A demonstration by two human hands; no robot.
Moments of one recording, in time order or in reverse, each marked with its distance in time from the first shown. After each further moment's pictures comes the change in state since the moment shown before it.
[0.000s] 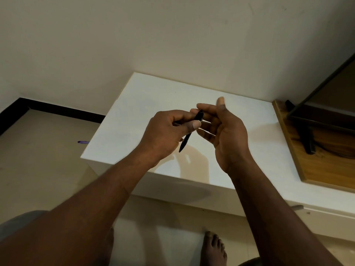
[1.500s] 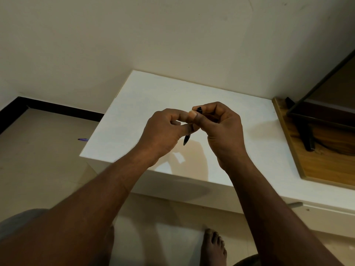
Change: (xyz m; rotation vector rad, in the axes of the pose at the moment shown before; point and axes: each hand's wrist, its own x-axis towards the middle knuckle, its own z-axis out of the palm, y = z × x) left_hand -0.003 0.005 0.001 0.061 0.030 -0.124; right_hand 0.001 0.009 0.003 -0.255 0.041 -0.225
